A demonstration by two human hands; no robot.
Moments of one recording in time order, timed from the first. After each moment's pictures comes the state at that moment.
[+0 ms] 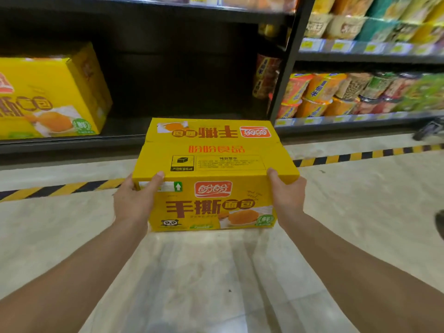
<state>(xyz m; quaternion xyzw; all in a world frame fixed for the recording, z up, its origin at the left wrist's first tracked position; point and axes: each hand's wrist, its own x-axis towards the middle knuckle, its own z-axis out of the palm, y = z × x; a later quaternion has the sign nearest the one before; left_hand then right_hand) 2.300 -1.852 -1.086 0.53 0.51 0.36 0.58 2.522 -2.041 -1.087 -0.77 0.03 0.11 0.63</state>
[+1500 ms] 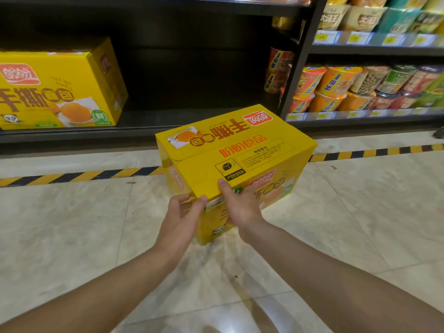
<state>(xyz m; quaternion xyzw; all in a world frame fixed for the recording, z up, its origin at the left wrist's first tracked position) 2.284 -1.950 -1.096 0.60 0.47 0.21 0.62 2.413 -2.001 -1.096 -0.79 -0.09 0.33 0.51</state>
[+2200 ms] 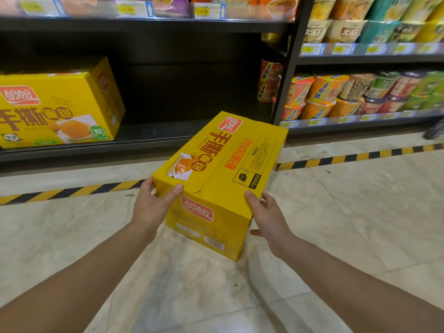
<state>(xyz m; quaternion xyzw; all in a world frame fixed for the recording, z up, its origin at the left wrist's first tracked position) 2.287 -1.868 -1.090 0.60 0.46 0.29 0.59 2.449 -2.064 -1.090 -0.76 -0.10 0.33 0.54</state>
